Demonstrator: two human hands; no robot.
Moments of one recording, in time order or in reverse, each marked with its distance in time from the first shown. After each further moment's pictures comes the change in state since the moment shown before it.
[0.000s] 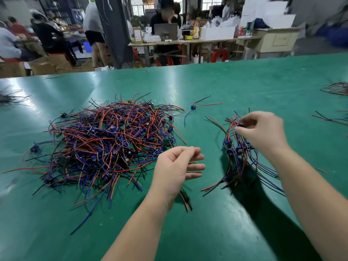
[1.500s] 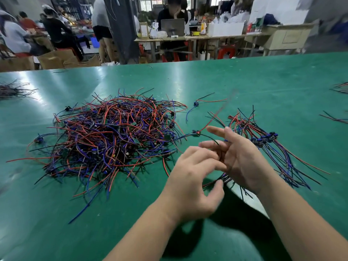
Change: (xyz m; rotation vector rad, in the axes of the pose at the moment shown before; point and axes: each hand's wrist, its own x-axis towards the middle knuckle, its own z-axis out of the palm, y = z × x) left_hand -0.016 -0.018 0.011 0.901 -0.164 0.968; right_hand -0.064 -0.031 0.022 1.375 -0.619 0.421
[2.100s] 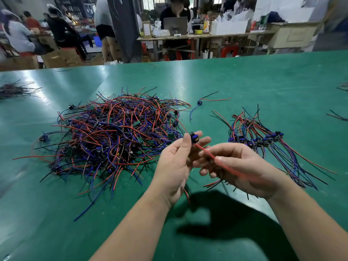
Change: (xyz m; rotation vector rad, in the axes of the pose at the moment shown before) left_hand 0.013 -0.014 -0.010 -1.179 0.258 -0.847; right_hand -0.017 0.002 0.002 -0.201 -0.413 0.036
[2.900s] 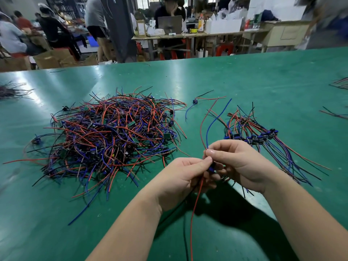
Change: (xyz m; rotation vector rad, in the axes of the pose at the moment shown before) left_hand -0.010 0.001 -0.002 0.243 -0.344 -0.371; right_hand 0.006 -0.001 -0.004 -0.174 0.330 0.135
